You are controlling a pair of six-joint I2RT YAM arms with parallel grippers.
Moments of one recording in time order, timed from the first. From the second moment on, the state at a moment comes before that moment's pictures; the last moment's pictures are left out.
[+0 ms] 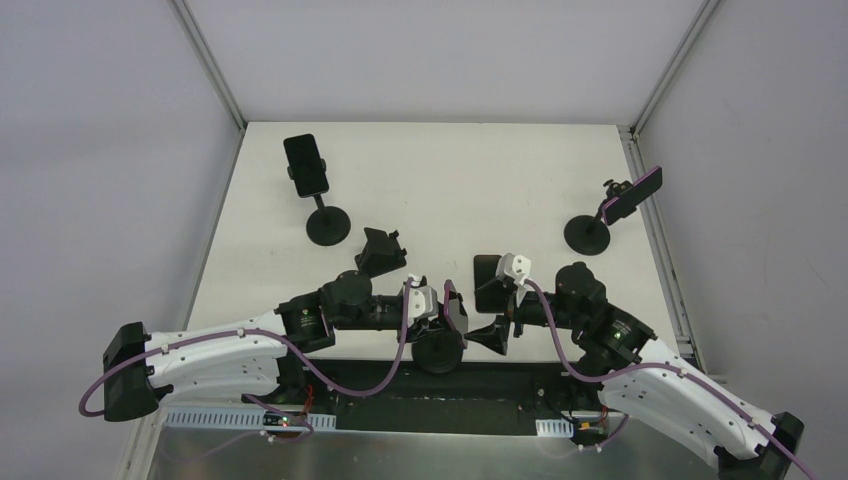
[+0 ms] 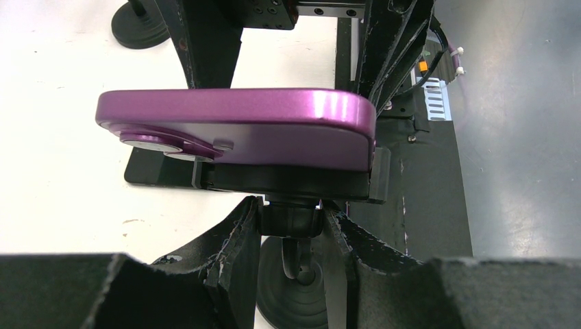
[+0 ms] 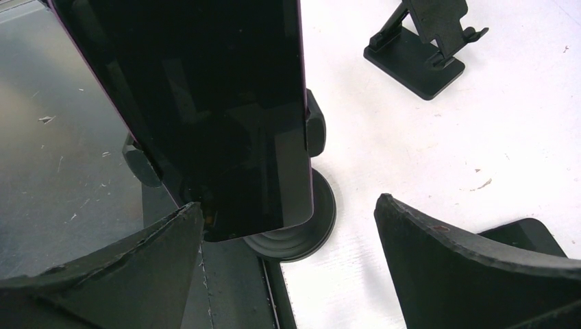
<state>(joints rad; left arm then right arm) -1.18 0.88 0.56 0.13 0.25 0.12 0.85 0.55 0.49 -0.23 -0.50 -0.01</state>
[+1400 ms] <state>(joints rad) -1.18 0.81 0.51 0.14 0.28 0.21 0.85 0.61 0.66 -0.35 -0.50 0.10</state>
